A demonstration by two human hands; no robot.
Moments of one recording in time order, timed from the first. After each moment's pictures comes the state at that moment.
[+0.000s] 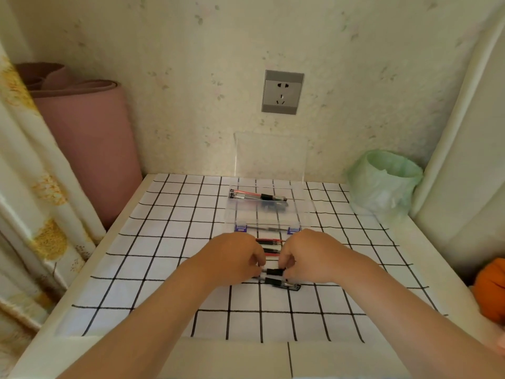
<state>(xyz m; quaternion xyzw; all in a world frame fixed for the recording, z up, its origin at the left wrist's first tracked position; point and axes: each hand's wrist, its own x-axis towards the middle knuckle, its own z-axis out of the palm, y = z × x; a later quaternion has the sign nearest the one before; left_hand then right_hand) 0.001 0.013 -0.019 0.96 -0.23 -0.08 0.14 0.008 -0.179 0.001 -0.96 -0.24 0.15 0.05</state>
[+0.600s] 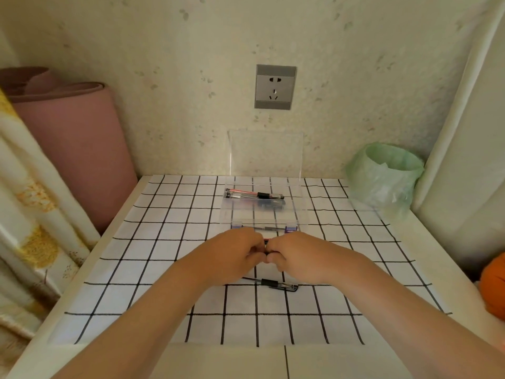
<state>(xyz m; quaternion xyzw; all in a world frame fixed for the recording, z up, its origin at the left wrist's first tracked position) 0.007 0.010 -0.018 0.94 -0.25 -0.07 0.23 0.013 -0.174 -0.003 -0.94 -0.27 0.18 0.12</state>
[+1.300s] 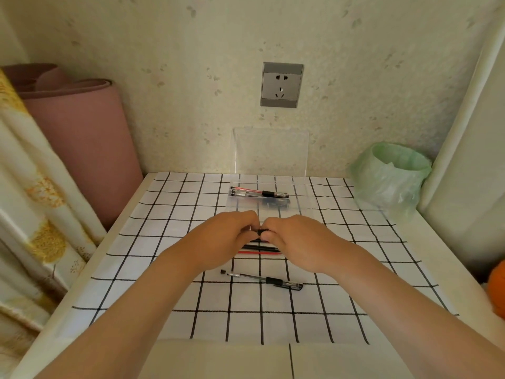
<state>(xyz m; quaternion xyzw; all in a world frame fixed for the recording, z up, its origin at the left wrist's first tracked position) 0.017 0.034 -0.007 0.94 -0.24 -0.01 0.26 0.019 -0.164 0.007 -0.95 -0.30 0.05 0.11</state>
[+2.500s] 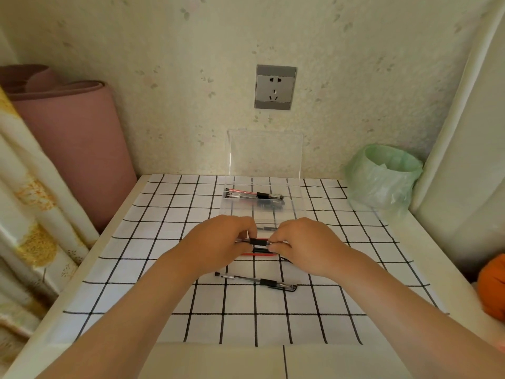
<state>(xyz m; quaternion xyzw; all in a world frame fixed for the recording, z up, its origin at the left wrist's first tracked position) 0.016 0.027 -0.008 0.95 -0.22 -0.02 0.21 0.020 -0.183 -0.003 -0.96 -0.25 0.04 0.11</state>
